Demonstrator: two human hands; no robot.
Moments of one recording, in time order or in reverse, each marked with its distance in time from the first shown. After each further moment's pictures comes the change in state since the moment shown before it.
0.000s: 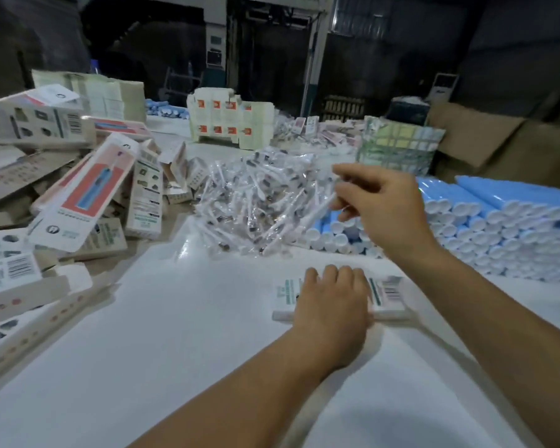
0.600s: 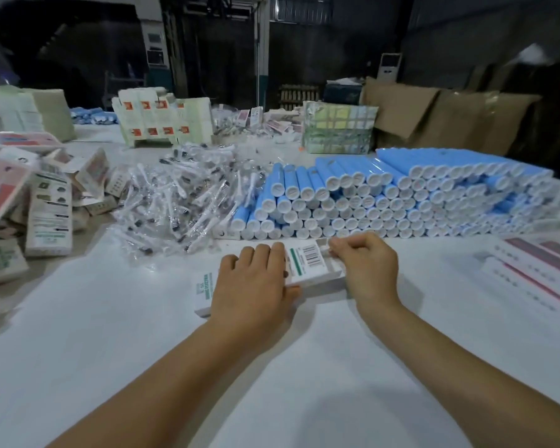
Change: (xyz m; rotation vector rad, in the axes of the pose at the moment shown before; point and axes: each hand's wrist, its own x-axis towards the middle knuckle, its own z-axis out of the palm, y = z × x) left_hand 0.005 0.014 -0.002 -0.034 0.125 -0.060; right_hand -0.088 0.087 -0.076 -0.041 0.503 0.467
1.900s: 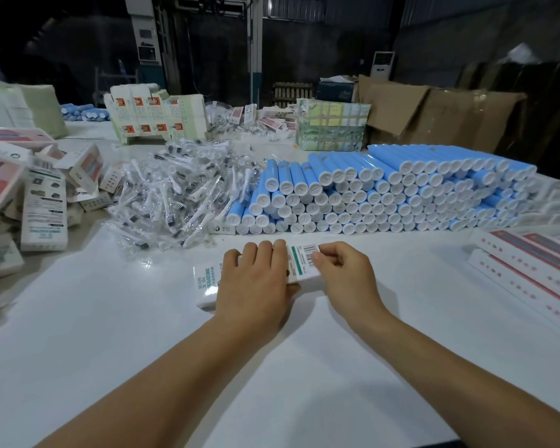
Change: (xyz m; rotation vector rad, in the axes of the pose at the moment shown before) left_hand -0.007 0.013 -0.005 0.079 0.114 0.054; right_hand -0.027 0.001 -0.001 -0.112 -0.230 -0.022
